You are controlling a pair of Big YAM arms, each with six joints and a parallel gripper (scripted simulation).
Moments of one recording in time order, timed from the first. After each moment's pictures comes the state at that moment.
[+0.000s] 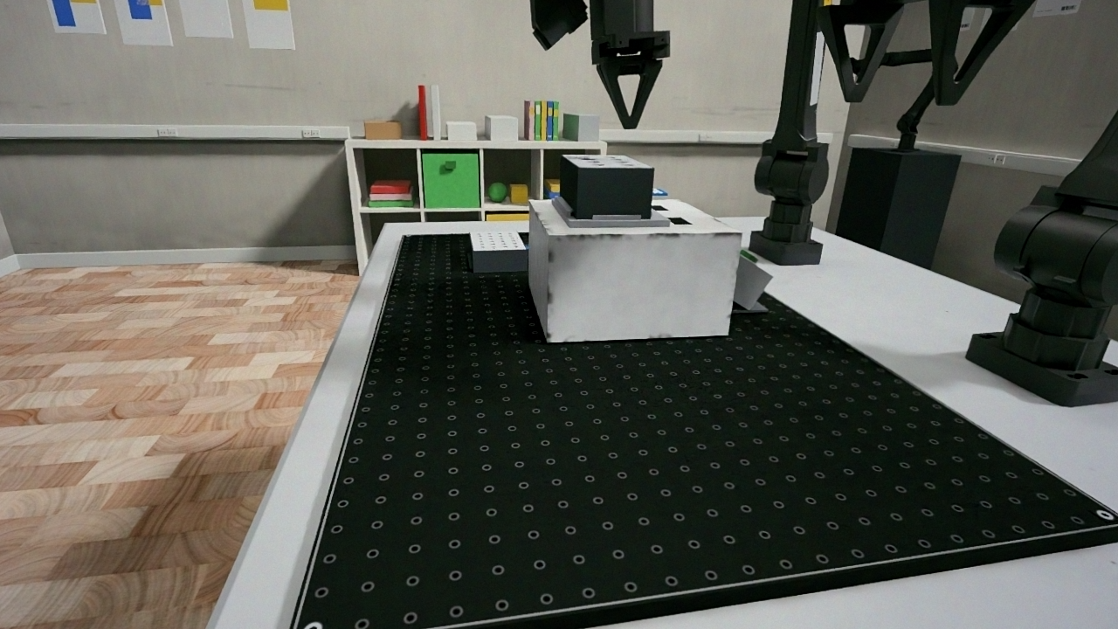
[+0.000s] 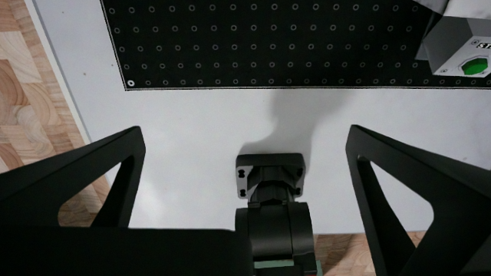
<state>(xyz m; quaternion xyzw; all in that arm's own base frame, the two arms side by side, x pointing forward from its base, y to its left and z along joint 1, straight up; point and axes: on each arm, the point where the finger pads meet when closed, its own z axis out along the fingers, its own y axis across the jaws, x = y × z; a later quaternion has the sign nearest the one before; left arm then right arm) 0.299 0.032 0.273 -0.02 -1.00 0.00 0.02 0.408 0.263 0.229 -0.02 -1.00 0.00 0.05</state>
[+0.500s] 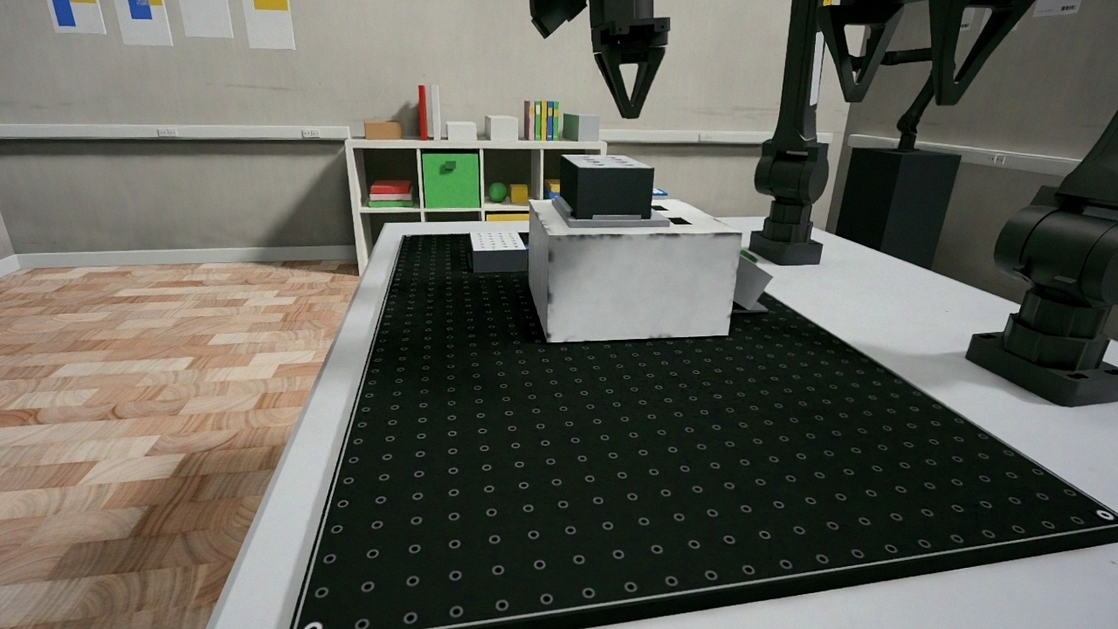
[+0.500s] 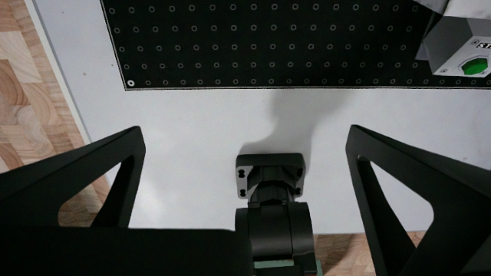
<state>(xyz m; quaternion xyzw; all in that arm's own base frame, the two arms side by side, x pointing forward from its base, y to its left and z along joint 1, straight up) 0.299 0.032 0.273 -0.02 -1.00 0.00 0.02 0.410 0.266 0.240 -0.02 -1.00 0.00 0.05</state>
